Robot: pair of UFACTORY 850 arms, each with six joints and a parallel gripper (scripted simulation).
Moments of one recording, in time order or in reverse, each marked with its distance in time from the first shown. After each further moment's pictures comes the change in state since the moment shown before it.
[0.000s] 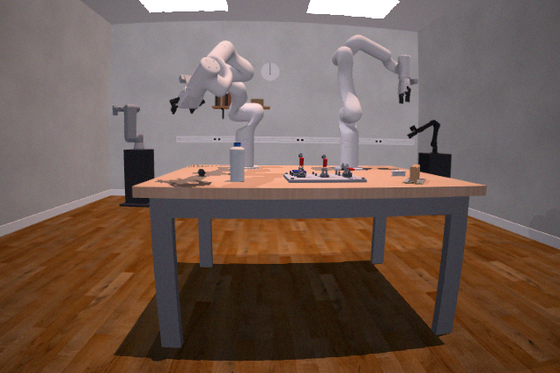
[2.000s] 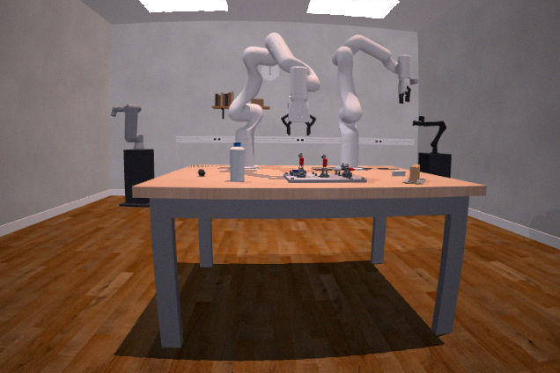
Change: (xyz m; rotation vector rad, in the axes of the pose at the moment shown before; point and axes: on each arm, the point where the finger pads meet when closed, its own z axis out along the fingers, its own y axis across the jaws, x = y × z) left arm 0.000 0.000 0.000 0.000 0.000 0.000; right arm -0.268 0.443 -0.198 -0.292 -1.032 0.631
